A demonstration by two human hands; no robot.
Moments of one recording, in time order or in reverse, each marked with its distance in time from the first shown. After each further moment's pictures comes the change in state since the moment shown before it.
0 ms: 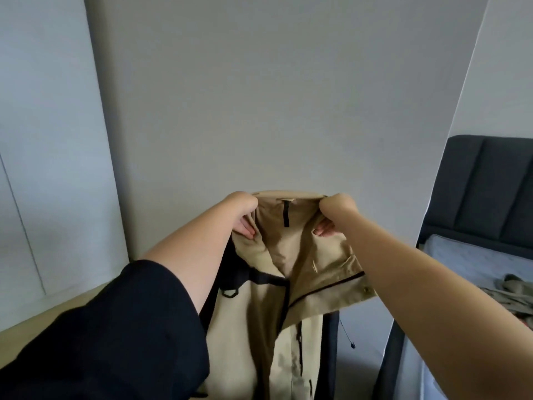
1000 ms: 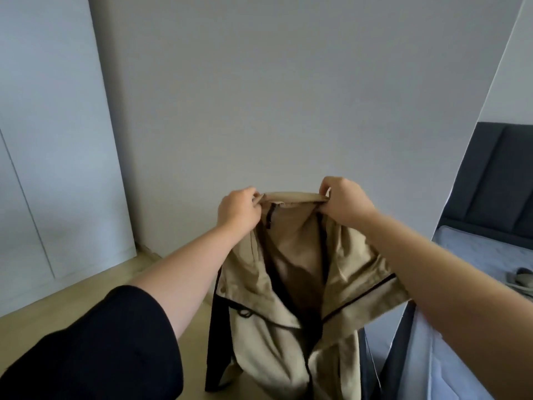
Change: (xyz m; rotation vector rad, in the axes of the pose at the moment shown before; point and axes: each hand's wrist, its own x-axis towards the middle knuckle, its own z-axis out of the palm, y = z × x) left_hand 0.032 -0.058 0.001 0.526 0.612 0.728; right_hand 0.003 0.016 0.006 -0.491 0.091 -0.711
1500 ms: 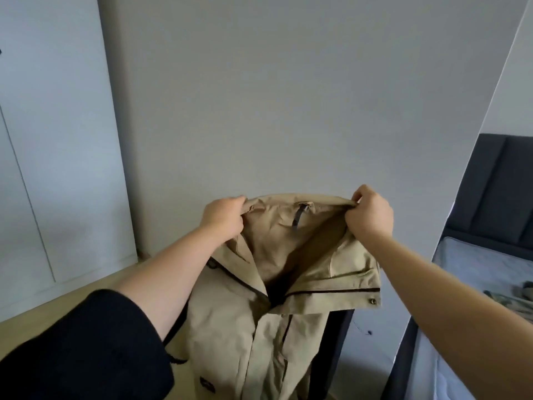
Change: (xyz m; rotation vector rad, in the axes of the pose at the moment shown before) left_hand 0.019 -0.033 -0.016 0.336 -0.074 0.052; right_hand -0.005 0.029 0.005 0.060 0.393 0.265
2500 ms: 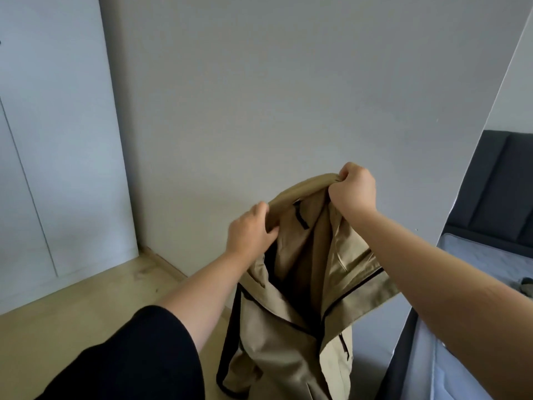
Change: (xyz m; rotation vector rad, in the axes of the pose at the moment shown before) left_hand -0.045 0.040 0.039 -0.184 0.252 0.125; right_hand -0.003 -0.057 -0.008 0.286 -0.068 0.024
